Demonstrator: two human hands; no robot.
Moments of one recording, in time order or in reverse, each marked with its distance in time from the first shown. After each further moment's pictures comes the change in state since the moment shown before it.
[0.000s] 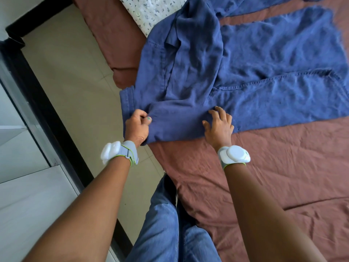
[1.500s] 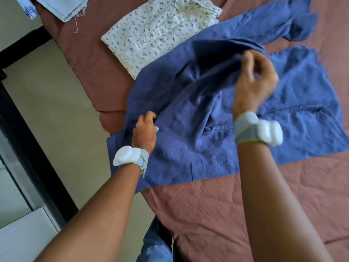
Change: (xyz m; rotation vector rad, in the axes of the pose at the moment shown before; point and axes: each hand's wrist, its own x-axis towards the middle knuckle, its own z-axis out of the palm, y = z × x) left_hand 0.088 0.089 0.035 0.261 -0.068 0.272; right_hand 0.166 -0.071 -0.139 0.802 0.923 -0.020
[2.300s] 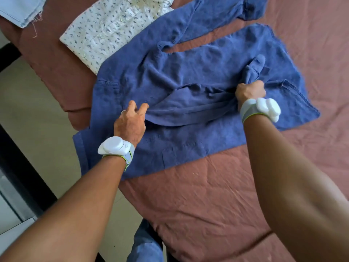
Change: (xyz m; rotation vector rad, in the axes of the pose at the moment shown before) left_hand -0.027 0.052 0.025 0.421 0.211 0.373; right_hand 0.064 0.112 -0.103 -0.651 -0.128 0.696
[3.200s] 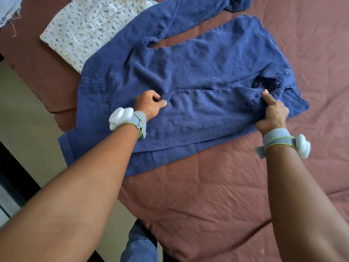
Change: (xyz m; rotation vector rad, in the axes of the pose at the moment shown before) left_hand 0.065 0.066 0.026 -0.591 -0.428 -0.316; right_hand 0.045 0.096 -0.050 1.056 -0.192 0.169
